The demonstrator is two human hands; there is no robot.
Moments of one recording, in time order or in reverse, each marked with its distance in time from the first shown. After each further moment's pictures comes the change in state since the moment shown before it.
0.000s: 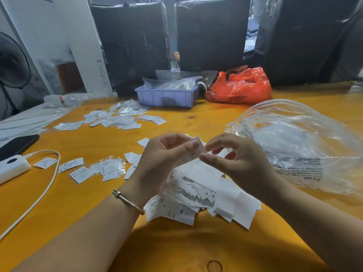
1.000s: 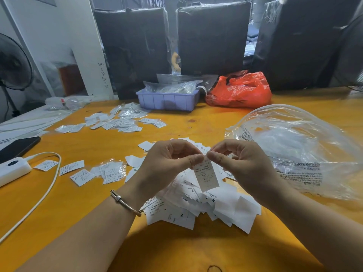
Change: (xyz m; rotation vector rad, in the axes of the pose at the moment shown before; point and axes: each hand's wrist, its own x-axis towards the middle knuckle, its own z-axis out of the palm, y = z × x) left_hand 0.005 -0.004 -0.008 0.264 -0.145 0.131; right_hand 0.002 0.002 -0.003 0.169 0.012 0.132
